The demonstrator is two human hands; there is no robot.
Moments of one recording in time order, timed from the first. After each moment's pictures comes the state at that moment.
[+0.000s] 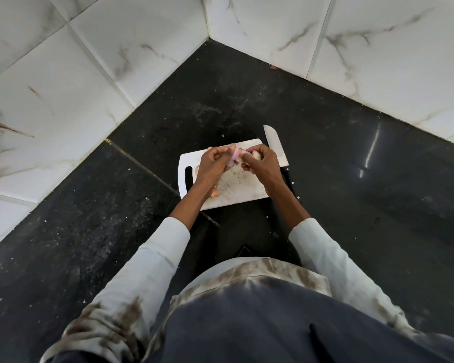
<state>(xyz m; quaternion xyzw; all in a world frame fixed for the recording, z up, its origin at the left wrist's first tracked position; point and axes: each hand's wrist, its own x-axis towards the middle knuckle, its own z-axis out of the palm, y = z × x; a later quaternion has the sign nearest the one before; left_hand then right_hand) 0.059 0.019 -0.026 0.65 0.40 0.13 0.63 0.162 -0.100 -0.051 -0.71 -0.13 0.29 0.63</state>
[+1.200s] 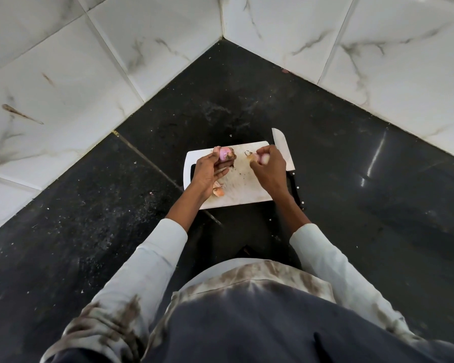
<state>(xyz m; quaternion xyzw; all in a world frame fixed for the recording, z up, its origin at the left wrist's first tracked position) 0.040 0.042 -0.042 0.47 0.45 0.12 0.75 0.158 -0.097 -0.057 -0.82 -0.18 0.18 0.52</state>
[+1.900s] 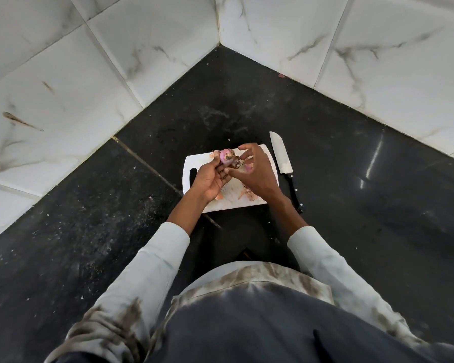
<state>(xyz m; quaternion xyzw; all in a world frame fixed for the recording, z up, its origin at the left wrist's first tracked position) 0.046 0.036 -0.037 0.35 0.44 0.10 0.82 0.143 -0.090 -0.036 -0.78 -0.33 0.21 0.49</state>
